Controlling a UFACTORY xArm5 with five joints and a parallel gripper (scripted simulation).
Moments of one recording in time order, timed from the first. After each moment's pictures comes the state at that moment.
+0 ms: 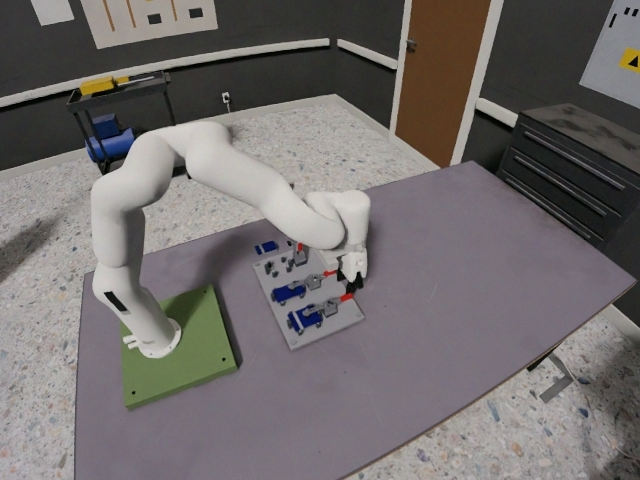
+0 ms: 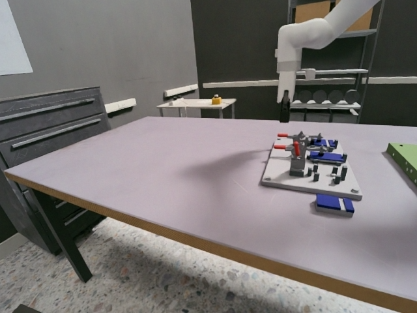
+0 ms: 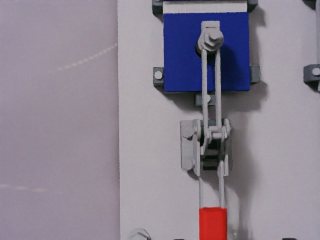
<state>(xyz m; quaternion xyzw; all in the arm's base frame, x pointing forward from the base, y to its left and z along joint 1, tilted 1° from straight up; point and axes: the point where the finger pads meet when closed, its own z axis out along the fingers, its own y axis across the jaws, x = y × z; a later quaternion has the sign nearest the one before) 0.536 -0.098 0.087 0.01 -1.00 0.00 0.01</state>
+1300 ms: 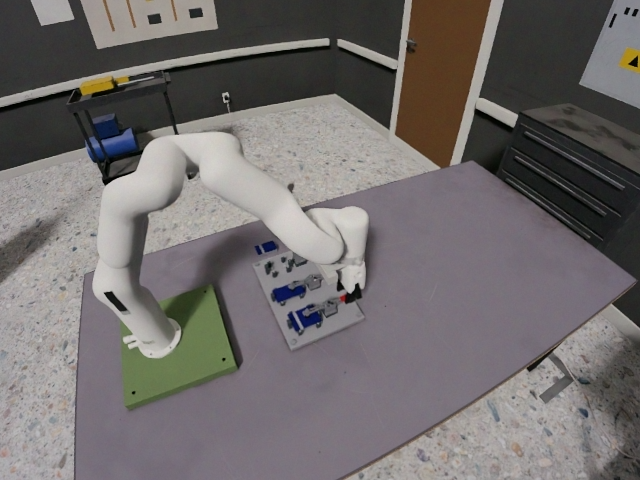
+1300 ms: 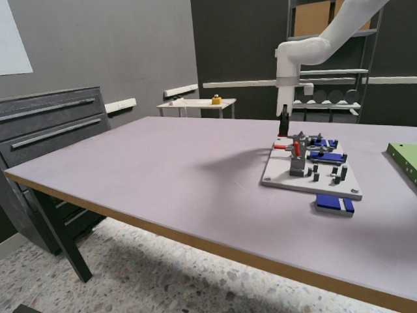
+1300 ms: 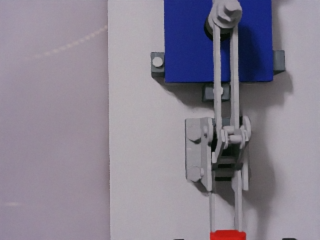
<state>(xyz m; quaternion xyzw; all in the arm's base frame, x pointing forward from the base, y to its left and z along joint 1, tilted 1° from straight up) 0.535 -0.098 0.041 0.01 -1.00 0.00 0.01</state>
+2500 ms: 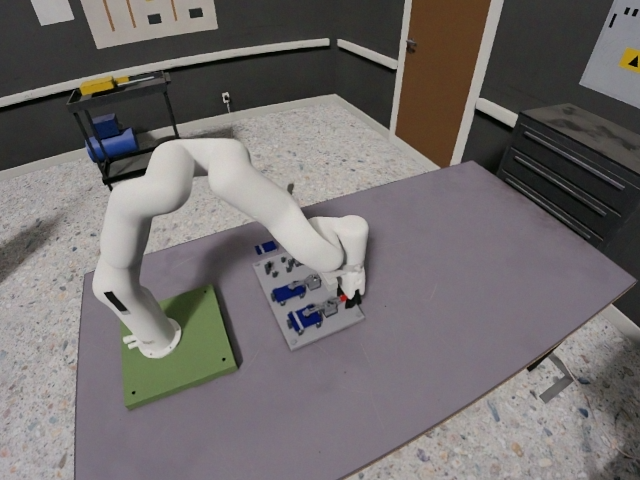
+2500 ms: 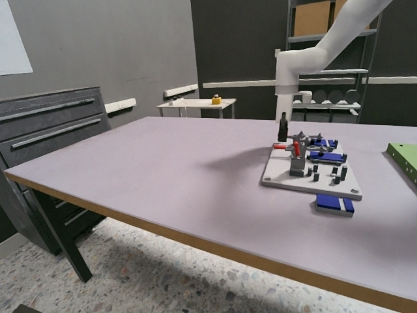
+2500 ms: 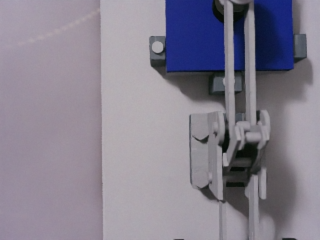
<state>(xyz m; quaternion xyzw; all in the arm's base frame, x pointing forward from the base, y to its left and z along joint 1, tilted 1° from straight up) 0.537 -0.098 0.015 0.01 -1.00 0.00 0.01</state>
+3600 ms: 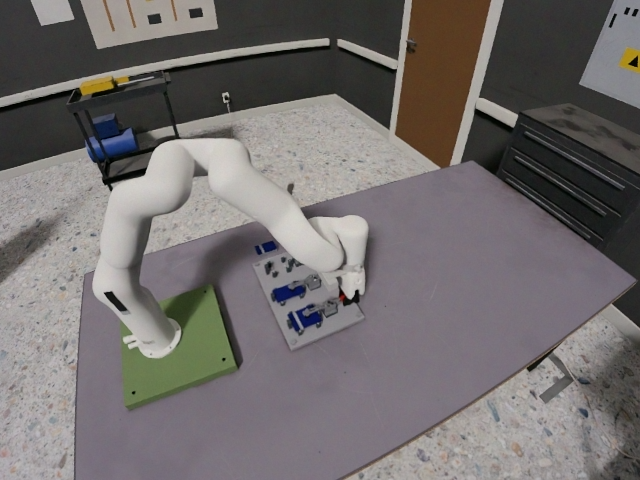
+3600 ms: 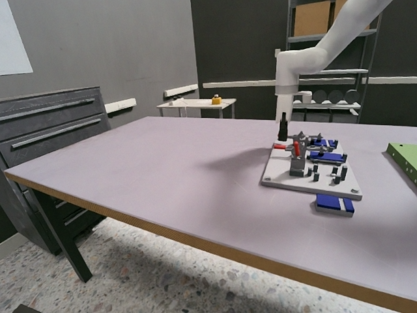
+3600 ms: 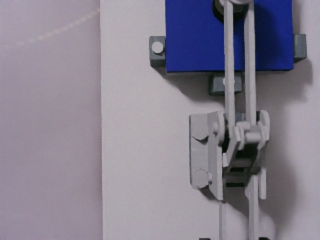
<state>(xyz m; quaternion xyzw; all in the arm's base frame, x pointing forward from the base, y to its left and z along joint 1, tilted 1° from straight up) 0.536 -0.098 0.015 0.01 -1.00 0.00 0.01</state>
